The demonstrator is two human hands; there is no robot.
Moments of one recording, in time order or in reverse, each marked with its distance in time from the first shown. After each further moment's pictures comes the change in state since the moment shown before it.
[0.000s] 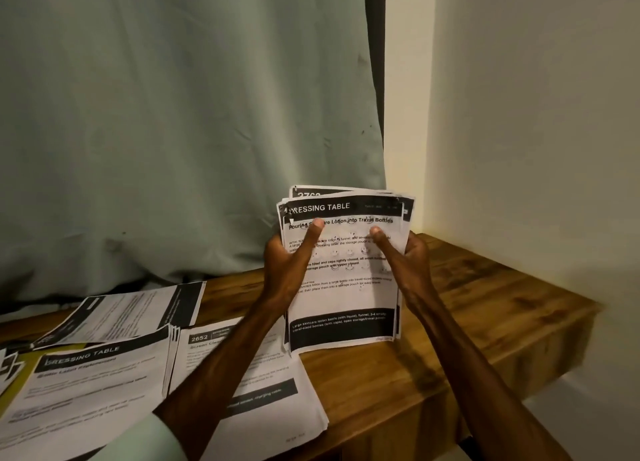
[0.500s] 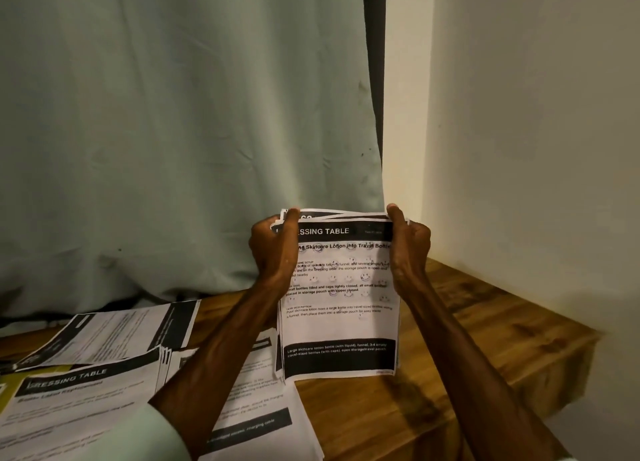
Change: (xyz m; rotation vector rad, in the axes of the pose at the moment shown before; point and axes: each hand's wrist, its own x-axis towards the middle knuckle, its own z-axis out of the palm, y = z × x) left_hand 0.047 0.041 0.009 0.156 0.298 0.077; right_hand 0.041 -0.054 0.026 -0.032 0.285 -0.010
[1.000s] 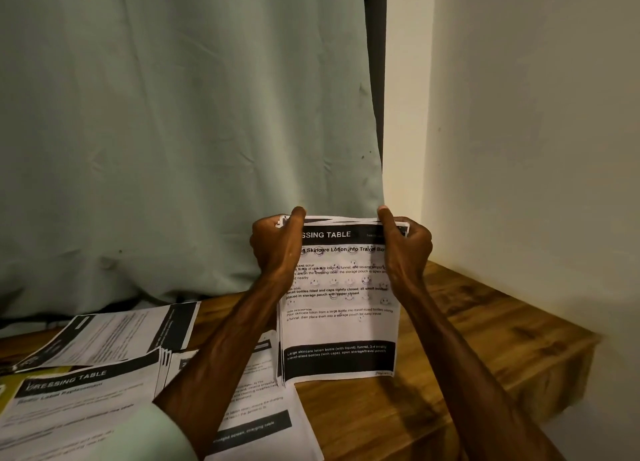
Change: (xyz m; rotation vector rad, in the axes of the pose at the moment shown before) left_hand -0.001 0.017 0.003 0.101 0.067 -0.072; right_hand 0.001 0.009 0.005 -0.079 0.029 -0.172
